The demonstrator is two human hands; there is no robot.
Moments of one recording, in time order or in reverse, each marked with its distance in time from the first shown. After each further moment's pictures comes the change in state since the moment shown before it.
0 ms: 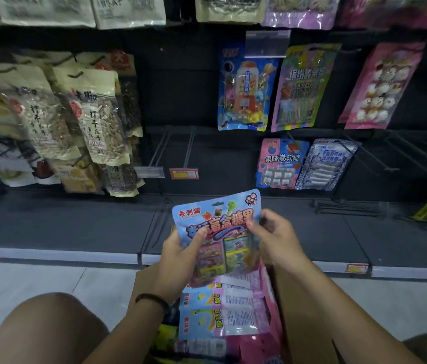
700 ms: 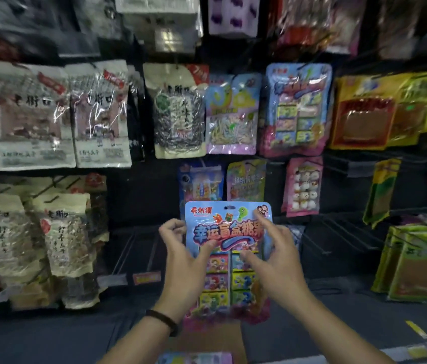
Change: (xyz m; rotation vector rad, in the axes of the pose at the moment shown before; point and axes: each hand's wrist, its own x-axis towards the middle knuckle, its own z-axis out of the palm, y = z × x) left_hand 0.044 0.190 0.105 0.058 -0.031 0.513; right_hand 0.000 -0.168 -0.082 -0.394 0.383 -0.456
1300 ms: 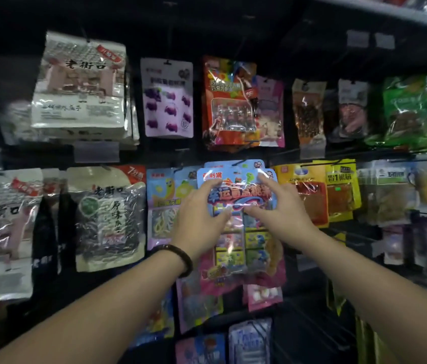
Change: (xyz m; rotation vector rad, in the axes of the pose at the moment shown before) left_hand 0.228 0.165 0.167 0.406 -0.185 0.545; right_hand 0.244 -0.085 -0.189 -0.248 0.231 -0.126
